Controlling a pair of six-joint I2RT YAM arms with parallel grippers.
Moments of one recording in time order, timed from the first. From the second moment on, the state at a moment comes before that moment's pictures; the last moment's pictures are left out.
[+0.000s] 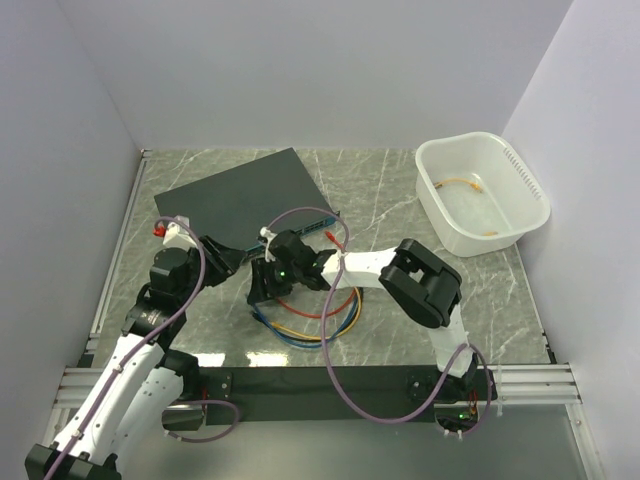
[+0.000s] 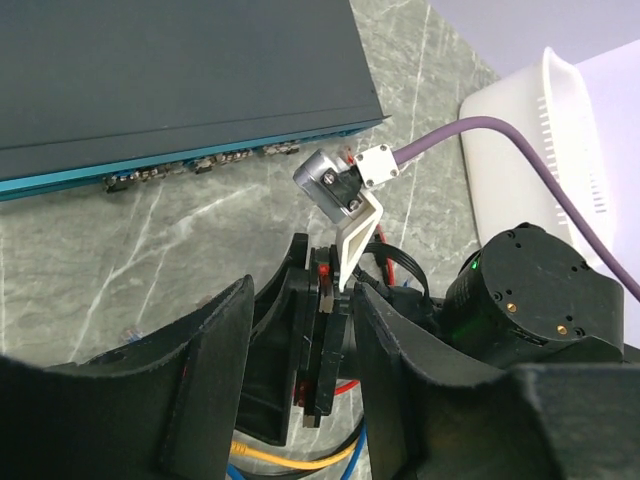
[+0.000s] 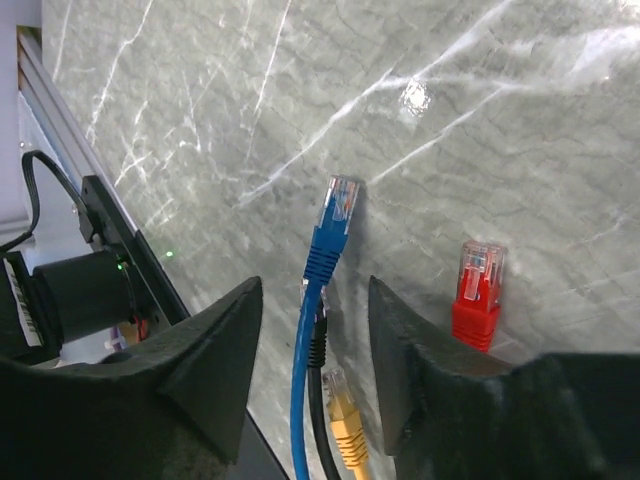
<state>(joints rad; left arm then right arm) -0.28 0.60 0.50 -0.24 0.07 -0.82 0.98 2.03 1.24 0.07 -0.36 0.70</state>
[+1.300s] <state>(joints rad) -0.28 0.62 0.51 -0.25 0.03 -0.79 0.98 2.11 1.30 0.05 -0.38 0.72</state>
